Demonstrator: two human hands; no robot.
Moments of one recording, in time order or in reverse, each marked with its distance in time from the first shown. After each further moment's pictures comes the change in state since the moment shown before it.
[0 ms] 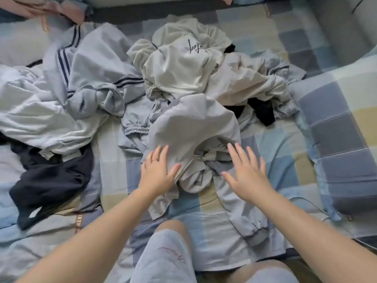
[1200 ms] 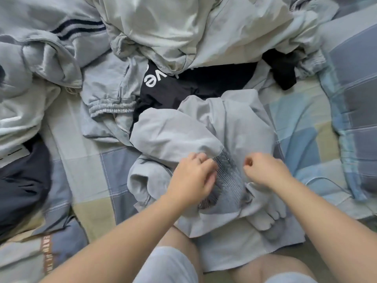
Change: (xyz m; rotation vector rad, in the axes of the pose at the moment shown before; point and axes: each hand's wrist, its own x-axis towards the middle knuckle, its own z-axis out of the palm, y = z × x) left_hand 0.062 0.015 0.096 -0.069 -0.081 0.640; right_hand 0.100 0.036 0.085 -0.006 -0.295 0.351
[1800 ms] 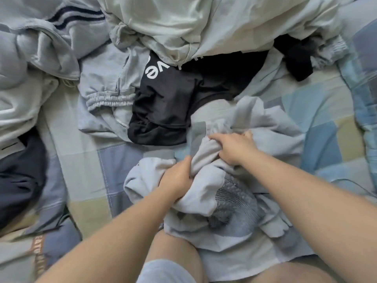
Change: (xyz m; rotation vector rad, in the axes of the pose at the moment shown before) left_hand -0.005 -0.069 0.054 -0.099 -0.301 -0.528; right_hand 0.075 -0.065 0.031 -0.157 0.109 -0.327
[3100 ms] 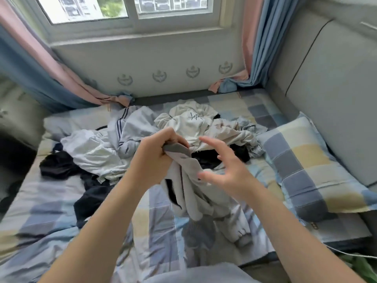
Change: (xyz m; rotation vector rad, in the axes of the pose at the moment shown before) left_hand -0.548 0.274 -0.202 -0.253 0.861 0.769; right_hand -0.571 -0.053 -0.245 0.869 0.556 -0.684
